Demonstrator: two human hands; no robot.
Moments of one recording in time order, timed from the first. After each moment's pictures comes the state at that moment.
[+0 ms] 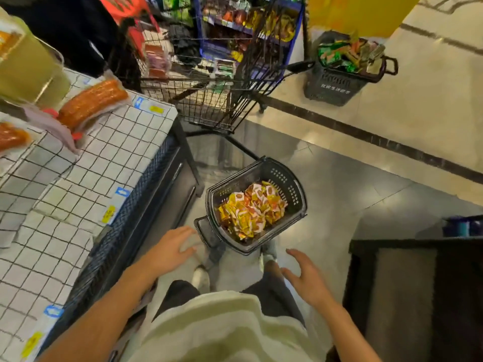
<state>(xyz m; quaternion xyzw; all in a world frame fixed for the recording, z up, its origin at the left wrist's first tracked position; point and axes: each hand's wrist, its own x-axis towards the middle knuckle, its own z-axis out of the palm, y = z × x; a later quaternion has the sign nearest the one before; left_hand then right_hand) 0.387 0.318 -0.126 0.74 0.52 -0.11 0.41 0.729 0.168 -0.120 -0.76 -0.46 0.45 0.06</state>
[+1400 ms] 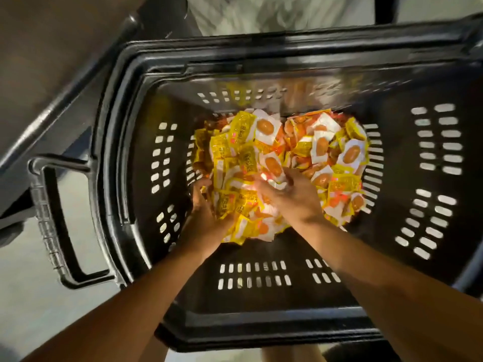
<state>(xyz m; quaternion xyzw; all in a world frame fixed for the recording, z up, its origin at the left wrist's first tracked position) 0.612 0.353 -0.709 0.22 0.78 0.14 0.57 0.781 0.447 -0.722 -0.68 -0.43 0.59 0.03</state>
